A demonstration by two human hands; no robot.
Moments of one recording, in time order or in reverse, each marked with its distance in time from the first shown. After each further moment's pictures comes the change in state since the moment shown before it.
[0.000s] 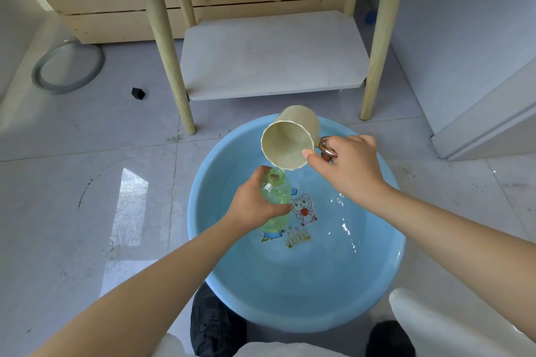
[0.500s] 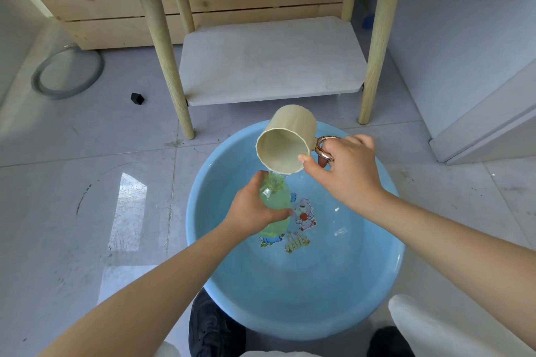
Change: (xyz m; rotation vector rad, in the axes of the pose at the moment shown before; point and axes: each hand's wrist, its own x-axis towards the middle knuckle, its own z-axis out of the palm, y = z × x) left_hand 0.001 -0.001 0.000 0.019 0.002 -0.016; right_hand -0.001 0.001 0.002 -0.065 0.129 -0.103
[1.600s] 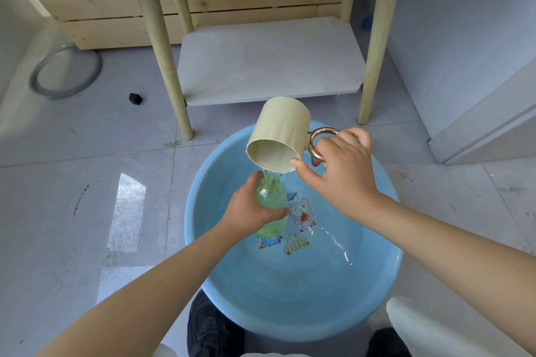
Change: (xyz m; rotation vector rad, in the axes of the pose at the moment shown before) left_hand 0.000 0.000 -0.002 -0.001 -0.002 -0.018; right_hand -0.002 -0.002 0.004 -0.094 0.194 -0.177
